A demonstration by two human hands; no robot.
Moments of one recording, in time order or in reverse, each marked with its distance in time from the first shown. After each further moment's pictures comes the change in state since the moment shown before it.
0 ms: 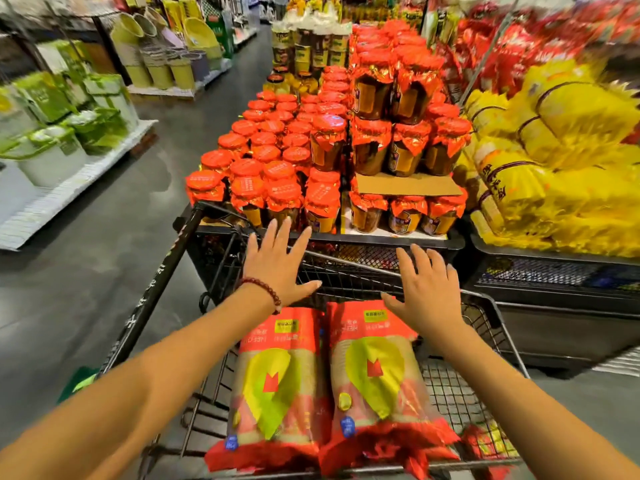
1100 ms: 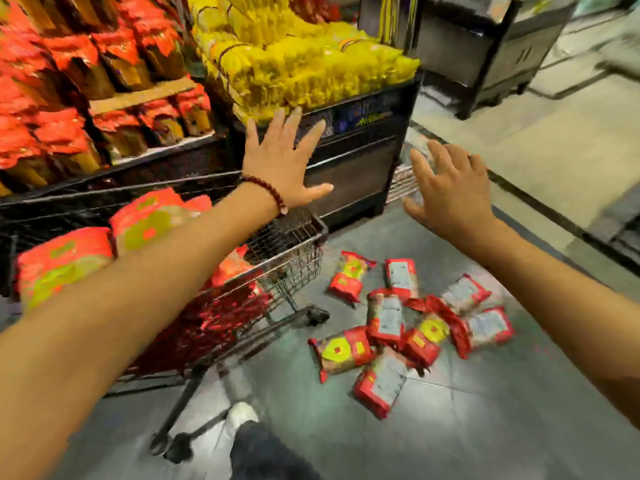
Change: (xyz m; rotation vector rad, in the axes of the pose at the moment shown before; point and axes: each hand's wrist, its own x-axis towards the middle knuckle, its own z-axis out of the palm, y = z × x) left_hand -0.194 0.375 -0.068 0.005 0.278 0.675; right_hand -0.402 0.267 -0.091 -0.276 0.155 0.433
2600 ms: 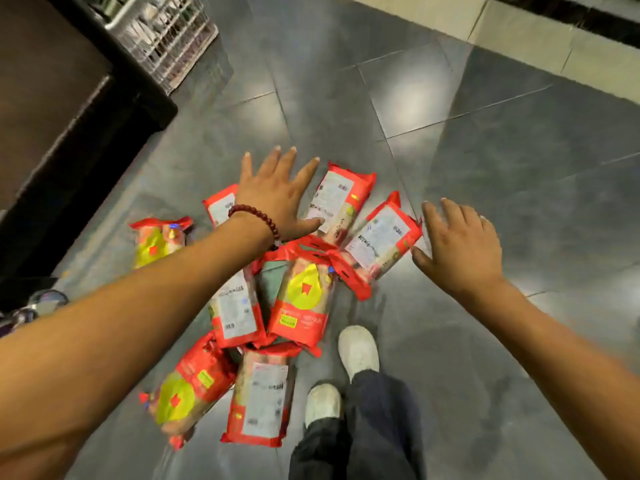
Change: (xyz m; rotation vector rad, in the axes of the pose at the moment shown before) left_hand 0.279 0.638 0.508 0.027 -0.472 0.582; right_hand -0.252 0.470 0.579 0.141 -0.656 0.616
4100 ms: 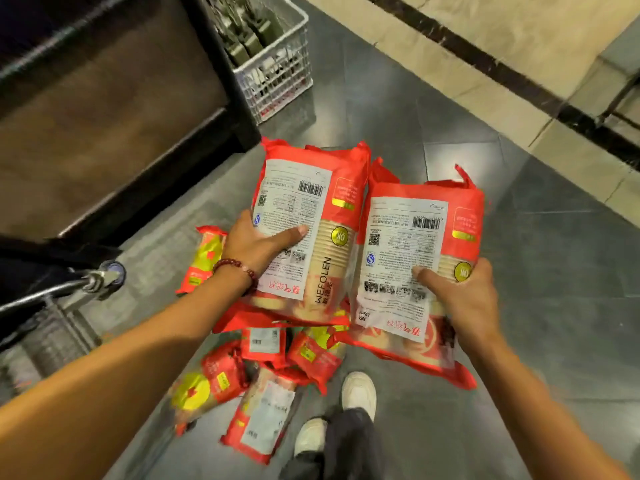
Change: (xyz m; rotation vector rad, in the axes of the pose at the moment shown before) left_hand -0.082 -0.120 -0.043 -1.488 0.305 -0.597; right_hand 0.042 -0.080 -0.118 1.251 -0.038 0.359
